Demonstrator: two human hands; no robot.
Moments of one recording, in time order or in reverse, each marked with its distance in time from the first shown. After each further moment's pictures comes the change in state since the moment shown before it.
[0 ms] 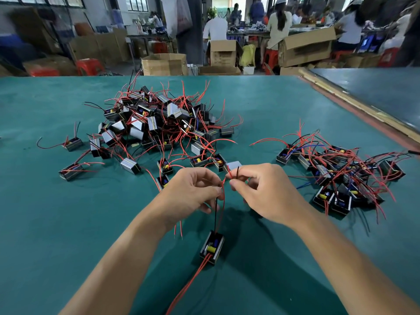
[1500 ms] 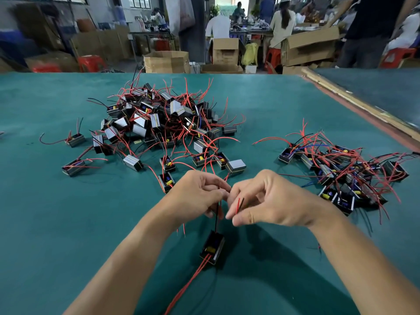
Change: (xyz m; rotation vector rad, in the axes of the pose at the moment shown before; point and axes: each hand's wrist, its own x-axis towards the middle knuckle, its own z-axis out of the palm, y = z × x) left_hand -0.001 -0.006 0.006 0.116 -0.048 -0.023; right_hand -0.005 -0.004 -0.015 0.586 -0.543 -0.029
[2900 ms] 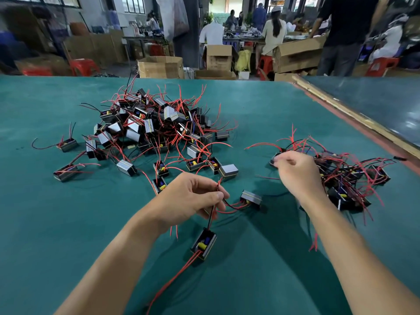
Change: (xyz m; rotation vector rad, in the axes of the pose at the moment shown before) left_hand 0.001 -0.003 -0.009 -0.099 -0.093 0.086; right_hand 0.001 0.047 -0.062 -0.390 1.086 0.448
